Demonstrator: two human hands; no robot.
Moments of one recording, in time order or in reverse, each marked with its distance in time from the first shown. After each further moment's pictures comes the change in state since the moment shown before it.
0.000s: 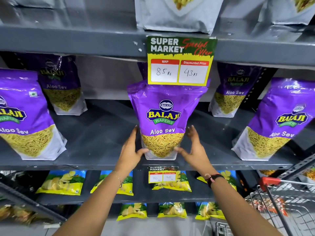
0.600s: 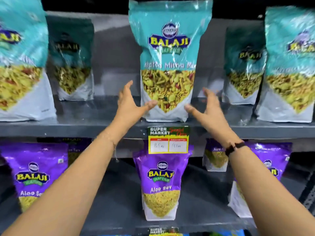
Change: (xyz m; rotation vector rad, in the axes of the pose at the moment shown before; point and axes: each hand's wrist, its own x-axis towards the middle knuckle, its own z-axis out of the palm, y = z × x) left_hand 0.064 0.256 -0.143 -0.067 0.261 0.343; right_hand 0.045 -0.247 -0.141 -0.109 0.321 -0.401
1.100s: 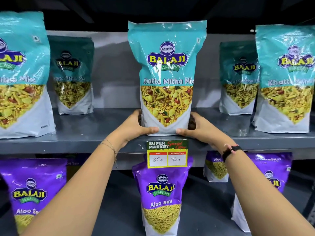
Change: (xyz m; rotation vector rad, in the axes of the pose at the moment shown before) left_hand 0.021 -0.016 0.007 -0.161 -0.354 -0.120; right_hand 0.021 0.017 0.005 0.138 -0.316 0.079
